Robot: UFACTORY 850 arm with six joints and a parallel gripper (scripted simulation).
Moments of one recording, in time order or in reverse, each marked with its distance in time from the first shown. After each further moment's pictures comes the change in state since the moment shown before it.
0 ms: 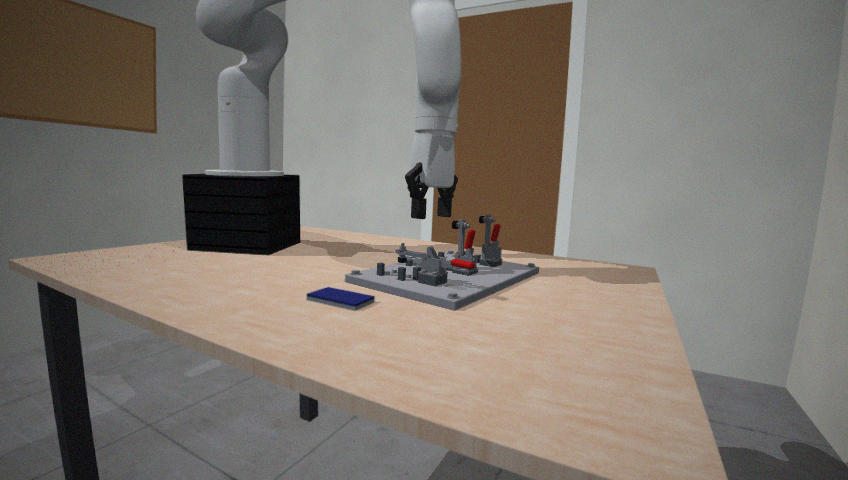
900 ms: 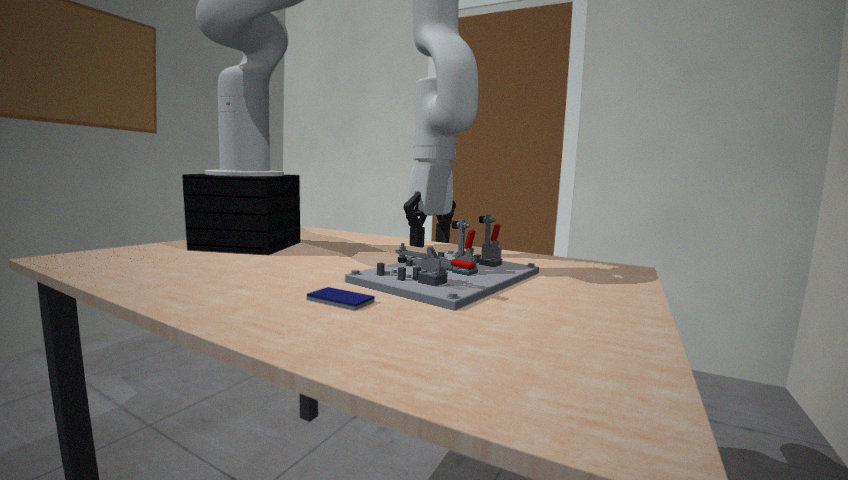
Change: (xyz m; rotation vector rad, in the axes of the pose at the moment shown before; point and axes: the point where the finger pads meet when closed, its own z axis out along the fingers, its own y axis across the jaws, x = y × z) arm -0.001 0.000 0.055 0.000 -0.002 -0.001
